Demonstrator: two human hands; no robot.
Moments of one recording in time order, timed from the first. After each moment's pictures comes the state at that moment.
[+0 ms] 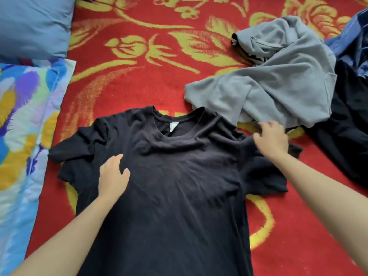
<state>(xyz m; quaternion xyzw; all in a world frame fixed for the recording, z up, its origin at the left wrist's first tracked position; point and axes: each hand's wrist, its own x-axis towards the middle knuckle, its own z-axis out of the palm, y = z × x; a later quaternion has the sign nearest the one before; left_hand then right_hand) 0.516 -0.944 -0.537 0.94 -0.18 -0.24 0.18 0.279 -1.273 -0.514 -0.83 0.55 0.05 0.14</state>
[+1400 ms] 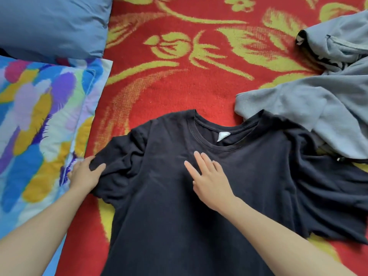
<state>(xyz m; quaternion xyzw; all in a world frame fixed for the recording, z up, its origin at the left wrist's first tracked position) 0.698 -0.872 -0.583 0.97 -0.04 -0.21 0.10 0.447 -1.098 -0.569 -0.97 0.17 0.12 0.12</state>
